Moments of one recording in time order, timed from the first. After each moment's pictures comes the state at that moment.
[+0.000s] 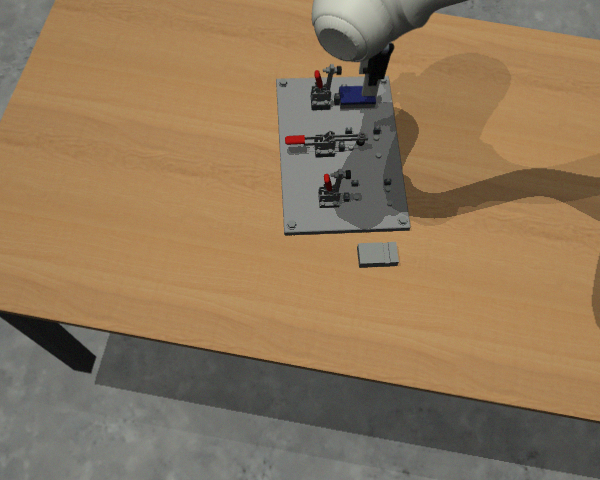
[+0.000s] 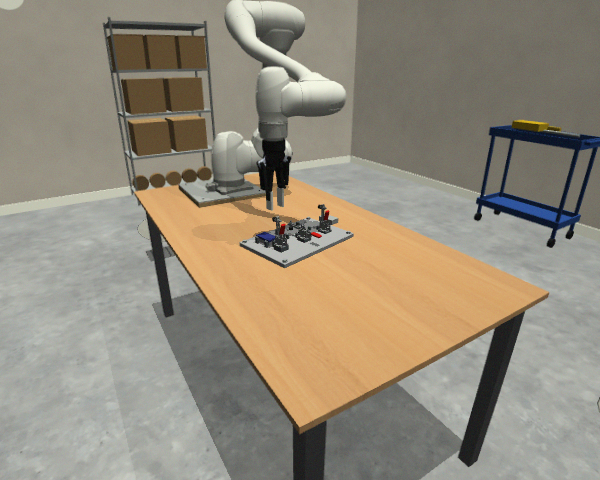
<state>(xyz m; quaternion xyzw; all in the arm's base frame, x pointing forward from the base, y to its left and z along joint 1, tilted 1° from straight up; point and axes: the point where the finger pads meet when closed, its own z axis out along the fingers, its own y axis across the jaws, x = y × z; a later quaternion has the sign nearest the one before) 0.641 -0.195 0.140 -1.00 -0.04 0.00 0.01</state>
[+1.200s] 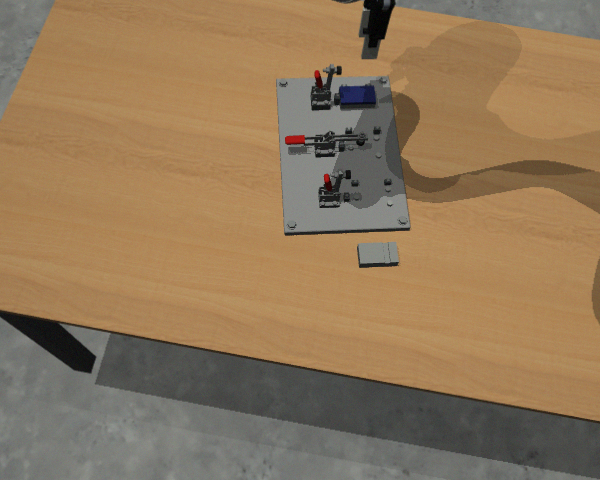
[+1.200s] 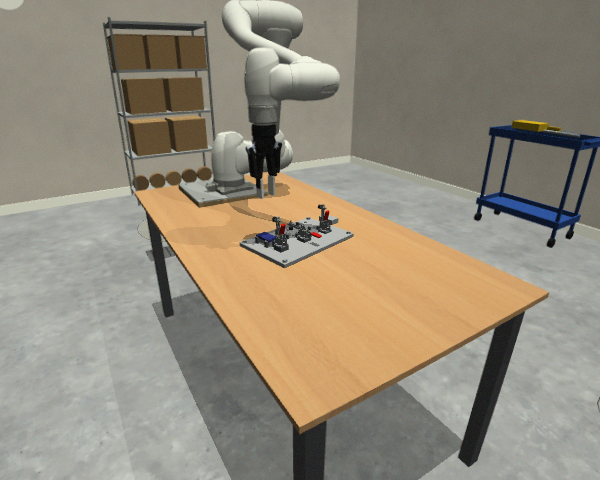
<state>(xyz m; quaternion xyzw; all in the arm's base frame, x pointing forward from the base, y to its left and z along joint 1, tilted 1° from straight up) 0.647 -0.237 0.190 -1.00 -0.04 0.00 0.01</state>
